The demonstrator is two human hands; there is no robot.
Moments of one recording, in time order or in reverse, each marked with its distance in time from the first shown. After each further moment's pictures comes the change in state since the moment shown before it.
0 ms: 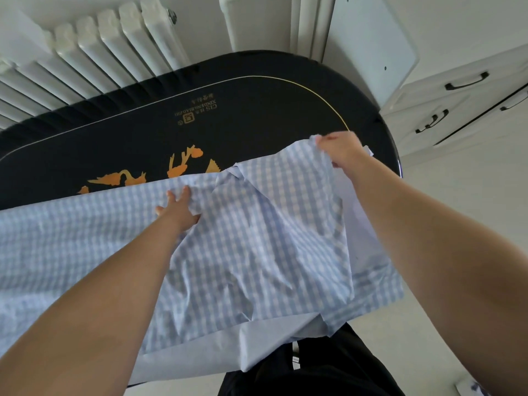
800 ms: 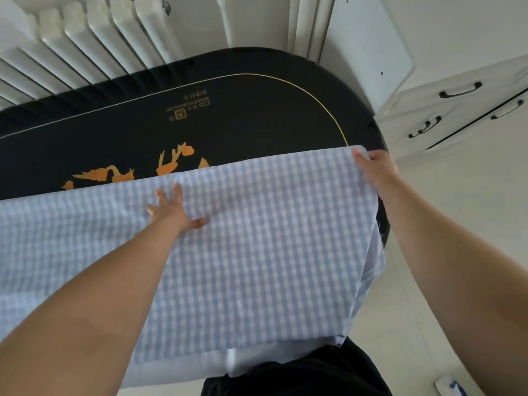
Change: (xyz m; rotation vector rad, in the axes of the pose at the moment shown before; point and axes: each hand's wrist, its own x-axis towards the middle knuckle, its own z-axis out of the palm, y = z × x) left_hand -0.002 0.013 0.007 0.084 0.009 -0.069; right_hand 0.038 0.084 -0.052 -0.137 0.160 0.020
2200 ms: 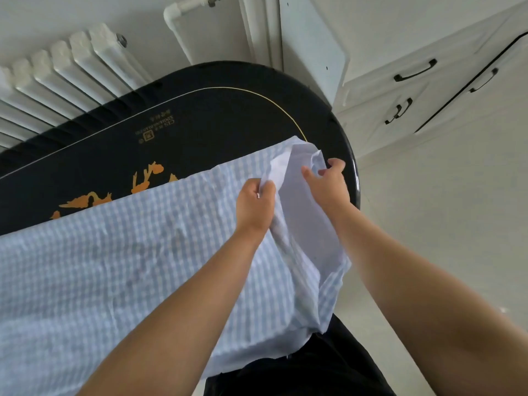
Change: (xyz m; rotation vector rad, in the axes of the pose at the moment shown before) left_hand -0.172 0.221 0.001 -1.052 0.288 0.470; right_hand -0.046 0.028 0.005 0.253 -0.016 0.017
